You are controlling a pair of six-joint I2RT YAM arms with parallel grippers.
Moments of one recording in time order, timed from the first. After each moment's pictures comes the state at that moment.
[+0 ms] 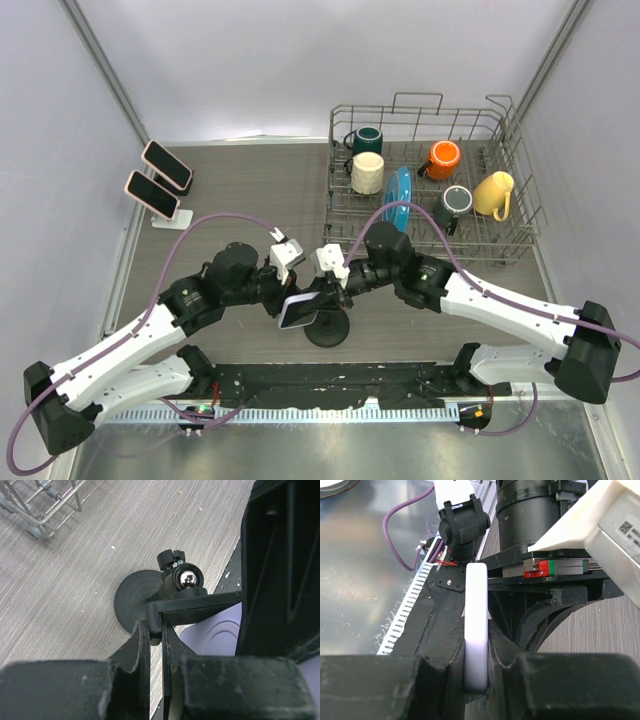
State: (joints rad) left arm -0.85 0.85 0.75 -0.44 0.30 -0.10; right arm 0.96 1.19 0.91 0.00 -0.81 -0.29
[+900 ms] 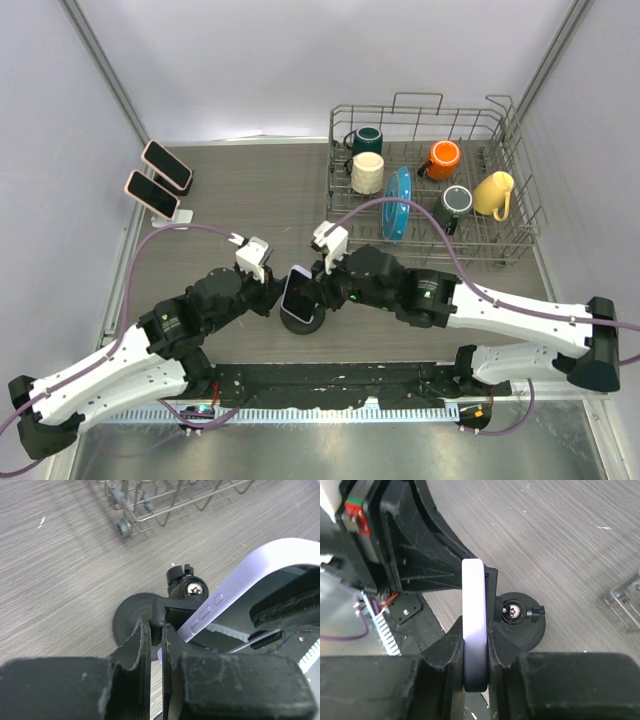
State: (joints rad) left arm -0.96 0.62 0.66 -0.44 -0.21 -0.36; right arm 1.18 1.13 0.98 -0.23 0.07 0.25
